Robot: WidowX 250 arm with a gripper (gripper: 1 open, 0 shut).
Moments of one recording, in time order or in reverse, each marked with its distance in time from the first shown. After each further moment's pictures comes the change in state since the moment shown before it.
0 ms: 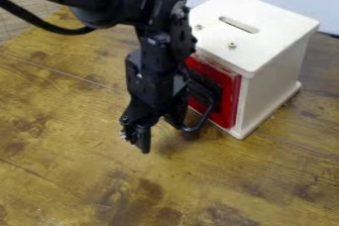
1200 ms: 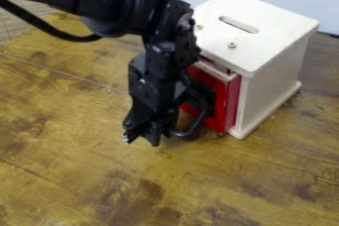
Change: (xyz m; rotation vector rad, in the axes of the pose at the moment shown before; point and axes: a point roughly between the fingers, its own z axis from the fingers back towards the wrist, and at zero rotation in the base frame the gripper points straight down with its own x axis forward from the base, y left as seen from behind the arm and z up) arm 0.007 0.000 -0.010 0.015 -0.060 0.030
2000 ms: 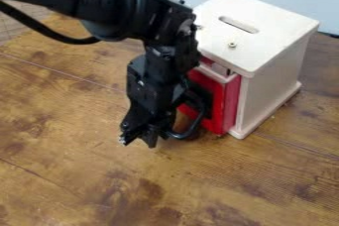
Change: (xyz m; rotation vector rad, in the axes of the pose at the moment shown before) arm 0.003 0.003 0.001 0.003 -0.039 0.005
